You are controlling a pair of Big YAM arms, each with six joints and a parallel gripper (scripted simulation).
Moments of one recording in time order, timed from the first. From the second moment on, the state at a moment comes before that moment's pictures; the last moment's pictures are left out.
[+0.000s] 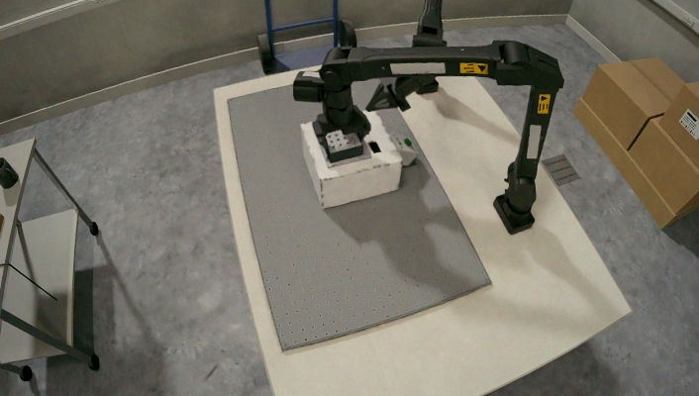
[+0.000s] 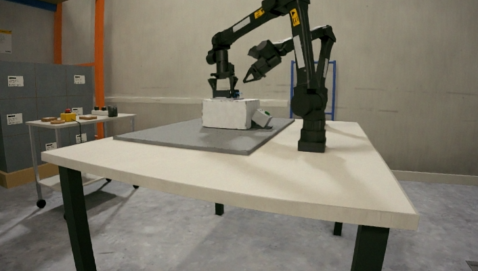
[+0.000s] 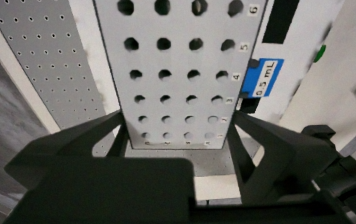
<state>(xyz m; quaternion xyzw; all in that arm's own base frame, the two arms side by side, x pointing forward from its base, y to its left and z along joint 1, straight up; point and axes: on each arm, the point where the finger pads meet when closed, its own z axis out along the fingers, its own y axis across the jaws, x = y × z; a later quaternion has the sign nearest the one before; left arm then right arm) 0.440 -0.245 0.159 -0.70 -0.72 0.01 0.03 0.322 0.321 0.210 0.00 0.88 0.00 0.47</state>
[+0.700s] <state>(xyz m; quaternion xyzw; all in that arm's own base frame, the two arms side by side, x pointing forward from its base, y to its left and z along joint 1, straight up) 0.440 -0.245 0.159 -0.70 -0.72 0.01 0.03 0.292 0.306 0.228 0.00 0.88 0.01 0.47</state>
